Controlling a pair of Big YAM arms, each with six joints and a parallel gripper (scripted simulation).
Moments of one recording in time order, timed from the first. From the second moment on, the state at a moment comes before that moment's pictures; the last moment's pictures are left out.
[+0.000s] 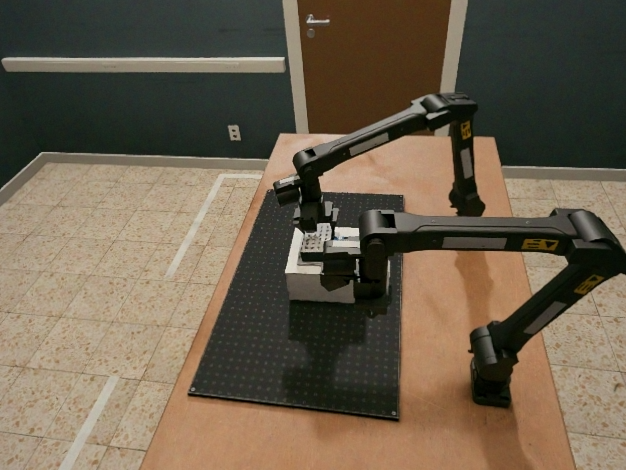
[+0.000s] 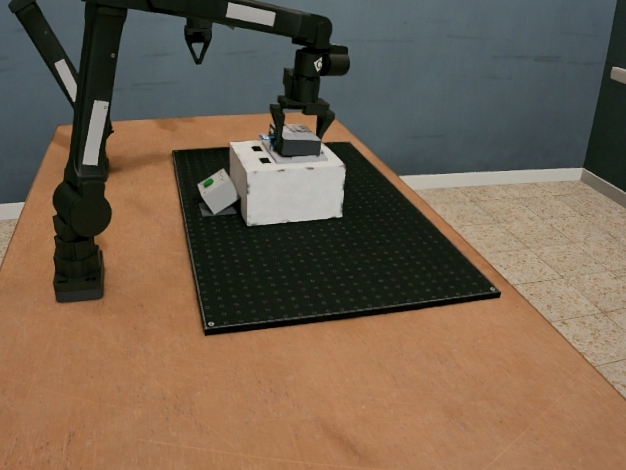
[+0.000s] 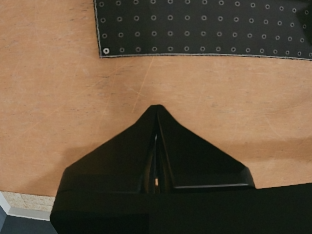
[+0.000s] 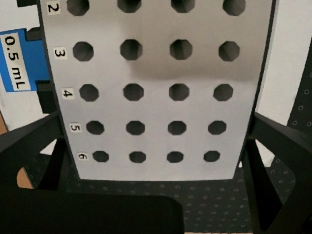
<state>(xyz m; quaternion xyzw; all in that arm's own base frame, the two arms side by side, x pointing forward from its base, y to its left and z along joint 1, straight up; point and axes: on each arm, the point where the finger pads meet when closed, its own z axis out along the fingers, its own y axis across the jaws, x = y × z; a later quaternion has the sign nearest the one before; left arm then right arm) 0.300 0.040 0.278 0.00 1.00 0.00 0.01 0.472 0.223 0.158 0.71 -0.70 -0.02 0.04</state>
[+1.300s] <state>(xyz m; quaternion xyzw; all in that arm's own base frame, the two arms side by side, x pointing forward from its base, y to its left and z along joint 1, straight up) 0.302 0.040 0.280 0.00 1.00 0.00 0.01 0.472 0.223 0.161 0.71 -0.70 -0.03 0.04</state>
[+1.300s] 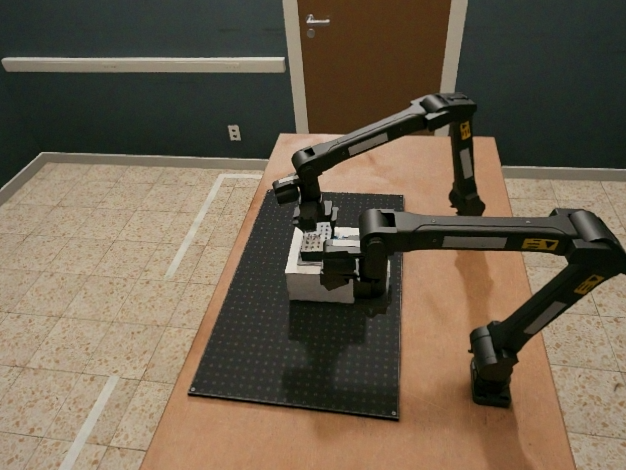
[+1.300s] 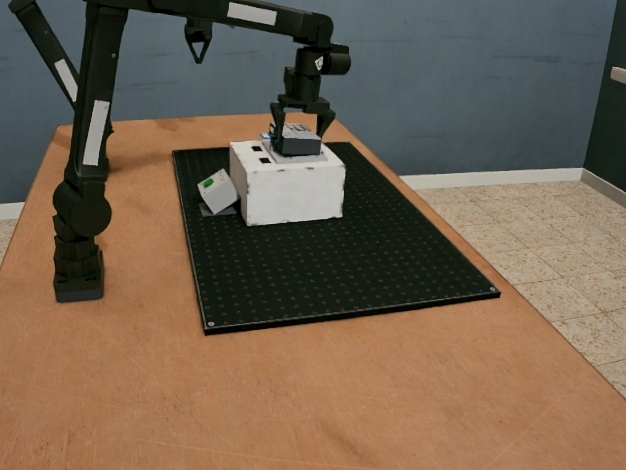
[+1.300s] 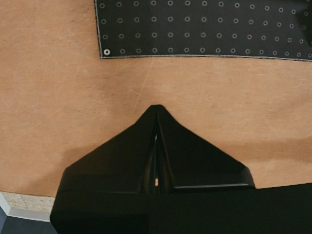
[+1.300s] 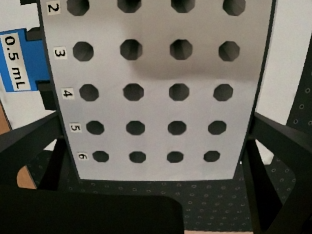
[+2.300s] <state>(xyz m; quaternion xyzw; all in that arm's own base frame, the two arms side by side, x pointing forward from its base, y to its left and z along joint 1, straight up) 0.301 0.040 0.278 0.00 1.00 0.00 0.01 0.472 0.223 0.166 0.71 -0.70 -0.02 0.04</state>
